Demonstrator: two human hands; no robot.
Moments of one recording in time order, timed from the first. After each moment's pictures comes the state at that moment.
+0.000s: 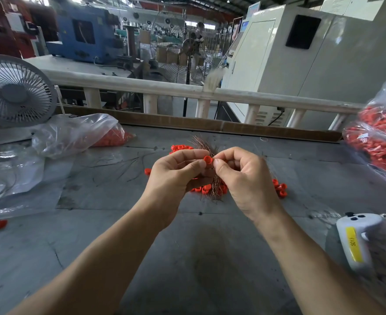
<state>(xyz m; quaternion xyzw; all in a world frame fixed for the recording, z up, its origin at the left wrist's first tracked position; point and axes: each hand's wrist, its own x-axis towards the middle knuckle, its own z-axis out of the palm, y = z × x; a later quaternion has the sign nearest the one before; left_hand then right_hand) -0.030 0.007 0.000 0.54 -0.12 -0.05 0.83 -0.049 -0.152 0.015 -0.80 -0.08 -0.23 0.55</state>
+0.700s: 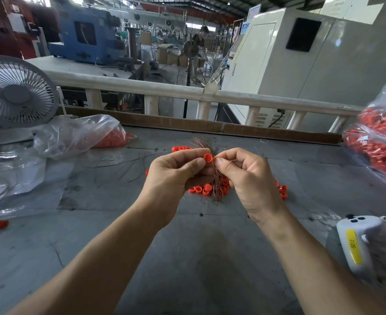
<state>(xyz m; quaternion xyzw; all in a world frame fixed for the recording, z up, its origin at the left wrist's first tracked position) -0.031 0.011 0.005 0.52 -0.13 -0.05 0.84 -0.050 -0.154 0.018 -0.76 -0.10 -0.19 0.61</state>
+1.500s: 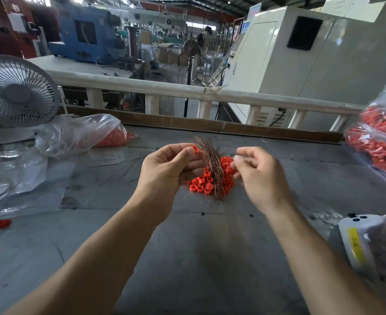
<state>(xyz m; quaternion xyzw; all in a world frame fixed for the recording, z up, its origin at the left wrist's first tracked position) -0.028 0.018 0.009 0.49 -0.08 -0.01 0.87 -0.031 -0.181 0.006 -0.84 0.05 -0.23 0.48</state>
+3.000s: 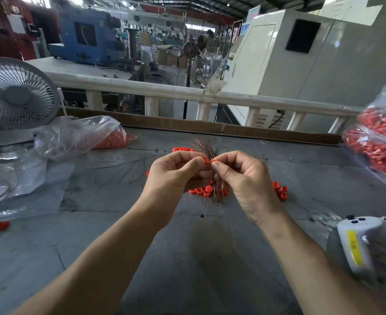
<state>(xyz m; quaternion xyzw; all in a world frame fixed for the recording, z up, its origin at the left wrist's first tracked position) -0.027 0.014 0.001 0.55 -0.12 -0.03 0.83 -0.040 -0.159 0.006 -0.75 -0.10 -0.17 0.63</state>
